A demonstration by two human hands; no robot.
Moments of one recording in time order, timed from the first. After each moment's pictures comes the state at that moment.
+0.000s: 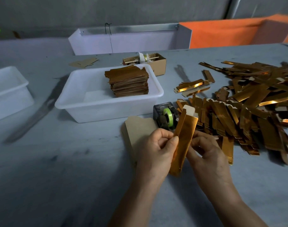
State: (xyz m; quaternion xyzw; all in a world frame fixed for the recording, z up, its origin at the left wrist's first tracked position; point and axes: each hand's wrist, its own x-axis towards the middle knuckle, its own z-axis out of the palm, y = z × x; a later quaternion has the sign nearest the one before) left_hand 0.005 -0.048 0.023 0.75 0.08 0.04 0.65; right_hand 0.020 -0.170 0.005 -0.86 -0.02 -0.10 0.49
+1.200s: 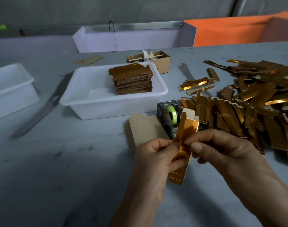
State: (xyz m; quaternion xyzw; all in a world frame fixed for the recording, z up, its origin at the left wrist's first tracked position) left_hand -0.020 -0.047 0.039 0.58 0.17 -0.02 0.80; right_hand -0.002 -0.188 0.070 -0.78 -0.17 0.07 0.60
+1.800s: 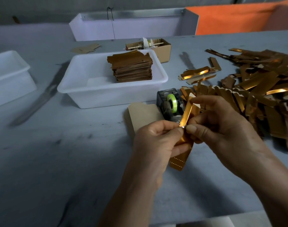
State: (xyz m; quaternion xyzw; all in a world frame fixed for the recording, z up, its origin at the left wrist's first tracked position) left_hand -0.023 -0.045 0.050 0.60 0.12 -0.02 0.79; right_hand 0.011 -0.183 0.071 -0.86 -0.21 -0.01 0.46
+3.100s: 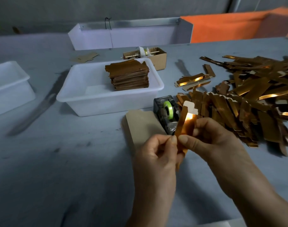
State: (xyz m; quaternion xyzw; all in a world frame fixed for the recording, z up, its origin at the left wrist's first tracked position) left_hand -0.041 -0.066 0.042 0.65 0.16 0.13 0.73; right_hand 0.002 -0.180 0.051 -0.79 -0.08 0.04 0.61
